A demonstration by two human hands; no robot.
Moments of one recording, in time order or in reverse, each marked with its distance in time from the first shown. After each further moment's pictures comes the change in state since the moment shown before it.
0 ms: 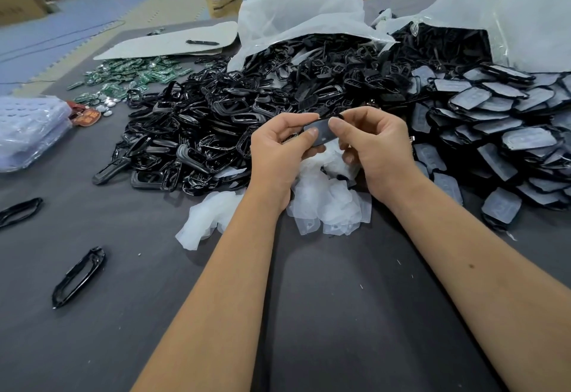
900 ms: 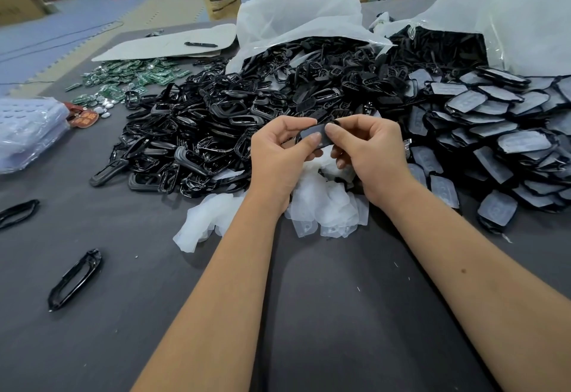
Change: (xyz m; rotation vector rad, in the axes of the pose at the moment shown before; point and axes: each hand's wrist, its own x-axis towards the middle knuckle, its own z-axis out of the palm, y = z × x) left_hand -0.001 -0.002 0.002 0.085 0.003 0.043; right_hand -0.001 0.003 0.005 -0.043 -0.007 -0.035
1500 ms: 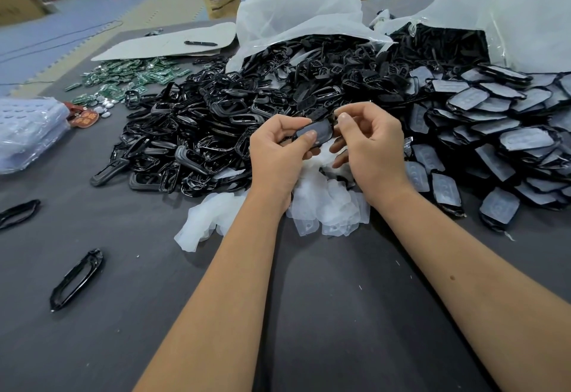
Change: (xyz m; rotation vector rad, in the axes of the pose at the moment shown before) left_hand 0.002 -0.001 0.001 0.047 0.085 -0.026; right_hand -0.006 -0.003 0.006 -0.140 0.100 -0.143
